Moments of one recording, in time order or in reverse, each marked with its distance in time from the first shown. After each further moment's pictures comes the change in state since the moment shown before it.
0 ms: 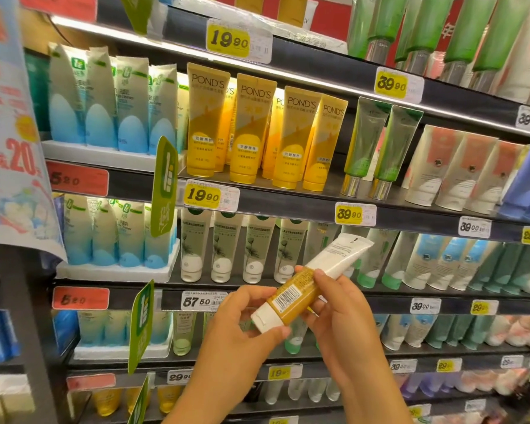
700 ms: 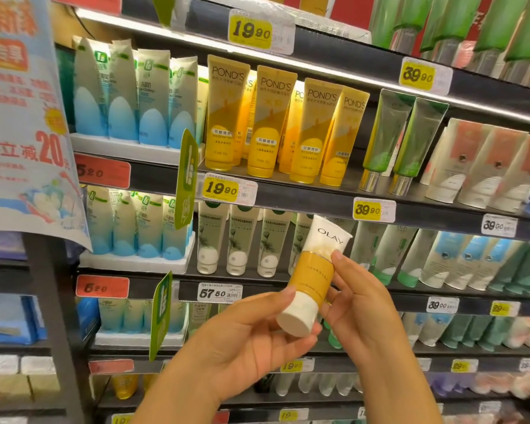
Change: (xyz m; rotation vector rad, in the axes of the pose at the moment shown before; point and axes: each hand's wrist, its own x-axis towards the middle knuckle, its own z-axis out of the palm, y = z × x) left_hand 0.003 0.031 -0.022 -0.909 -0.407 -0.593; right_hand 0.008 -0.010 0.009 0.072 -0.031 0.090
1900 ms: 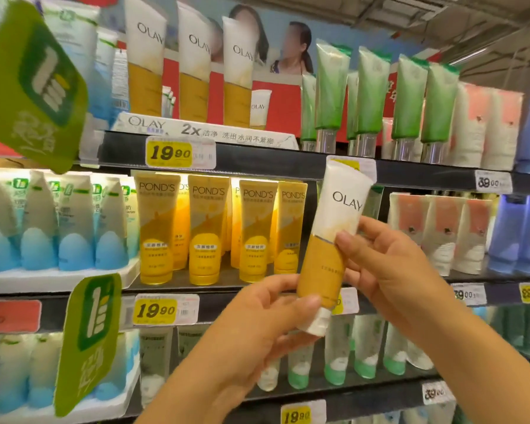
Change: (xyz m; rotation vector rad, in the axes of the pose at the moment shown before) left_hand 0.076 0.068 0.100 0.692 -0.089 0.376; right_hand 0.058 -0.158 0.006 -0.361 -0.293 -0.413
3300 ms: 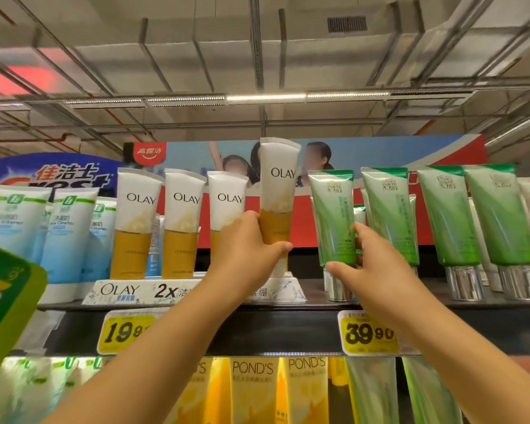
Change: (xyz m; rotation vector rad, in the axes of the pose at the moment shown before) left_hand 0.180 0.183 -0.008 1.210 0.755 0.594; right_hand 0.189 -0.061 -0.026 -0.886 0.204 -0.338
